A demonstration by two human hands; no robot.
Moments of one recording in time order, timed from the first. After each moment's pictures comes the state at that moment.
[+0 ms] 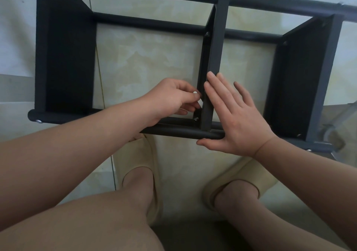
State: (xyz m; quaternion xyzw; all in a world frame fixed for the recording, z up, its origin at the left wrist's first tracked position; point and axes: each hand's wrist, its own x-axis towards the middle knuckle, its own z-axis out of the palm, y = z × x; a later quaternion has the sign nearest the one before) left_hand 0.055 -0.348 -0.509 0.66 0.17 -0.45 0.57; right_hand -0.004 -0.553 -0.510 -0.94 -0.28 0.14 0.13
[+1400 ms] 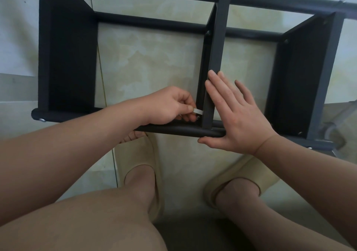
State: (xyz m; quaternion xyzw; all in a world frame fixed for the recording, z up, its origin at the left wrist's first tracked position) left_hand 0.051 -0.336 -0.503 0.70 0.00 -0.53 0.47; right_hand -0.003 -0.553 -0.506 -0.94 -0.28 0.15 0.12
